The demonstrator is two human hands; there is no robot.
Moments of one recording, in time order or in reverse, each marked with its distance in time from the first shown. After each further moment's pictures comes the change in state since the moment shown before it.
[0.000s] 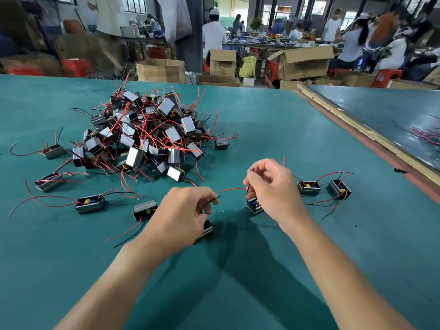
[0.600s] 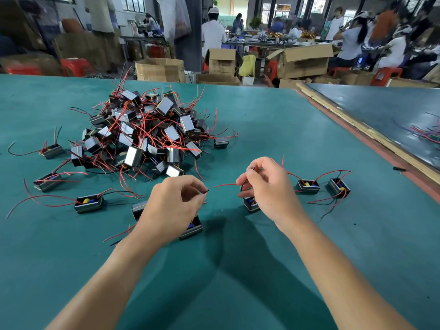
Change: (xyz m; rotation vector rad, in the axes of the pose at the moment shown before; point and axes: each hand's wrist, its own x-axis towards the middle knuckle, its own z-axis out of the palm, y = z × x) left_hand 0.008 -0.010 0.000 -0.240 0.141 -0.201; right_hand -0.003 -0.001 0.004 0.074 -0.069 0.039
